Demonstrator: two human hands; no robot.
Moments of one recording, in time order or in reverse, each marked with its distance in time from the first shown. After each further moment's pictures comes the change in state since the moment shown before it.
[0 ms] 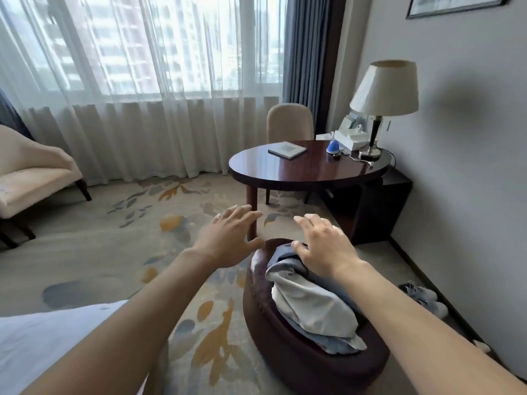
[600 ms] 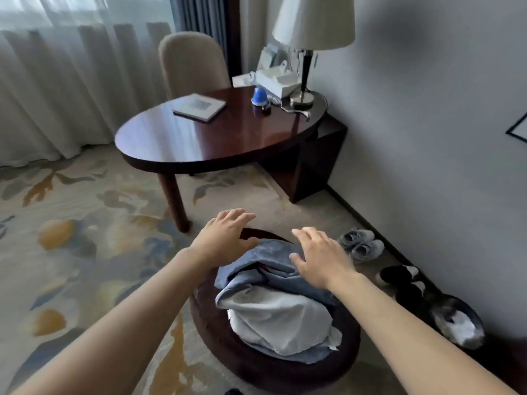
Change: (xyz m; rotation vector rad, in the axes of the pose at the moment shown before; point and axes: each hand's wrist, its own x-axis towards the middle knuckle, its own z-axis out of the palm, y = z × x) left_hand 0.317 -0.026 0.170 -0.140 -0.316 0.266; right_hand 0.155 0.167 0.117 -0.011 -0.186 0.432
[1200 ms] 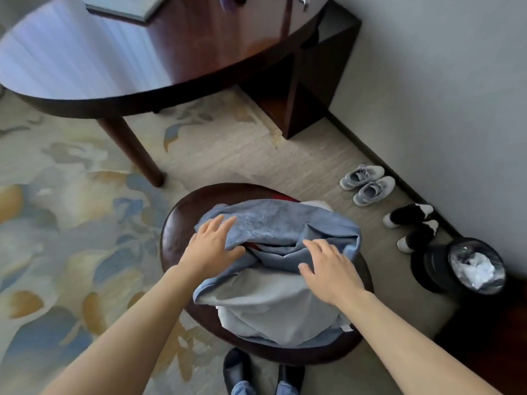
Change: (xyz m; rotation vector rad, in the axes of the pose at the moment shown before) left_hand 0.116 -0.080 0.207 -0.129 -0.302 -0.203; right_hand 0.068 0.093 0.189 0.145 -0.280 0.230
